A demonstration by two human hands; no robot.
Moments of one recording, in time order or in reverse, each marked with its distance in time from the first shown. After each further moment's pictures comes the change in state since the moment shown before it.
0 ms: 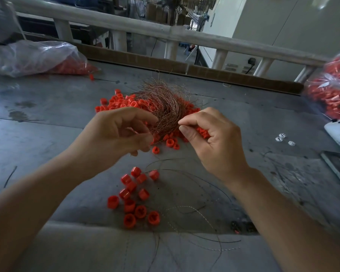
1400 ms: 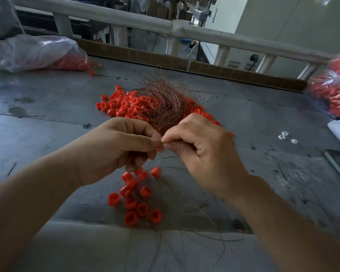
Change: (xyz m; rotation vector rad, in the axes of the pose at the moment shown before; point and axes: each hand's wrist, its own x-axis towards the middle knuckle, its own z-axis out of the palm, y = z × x) left_hand -0.004 0.013 0.004 -0.318 -0.248 -0.391; right_hand -0.005 -0.031 -0.001 0.058 -0.194 -0.088
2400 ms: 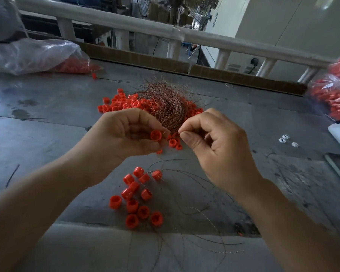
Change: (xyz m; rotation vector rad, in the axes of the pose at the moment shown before) left_hand 0.003 -0.004 0.001 0.056 0.149 0.315; right_hand 0.002 0.005 -0.008 0.016 0.092 0.164
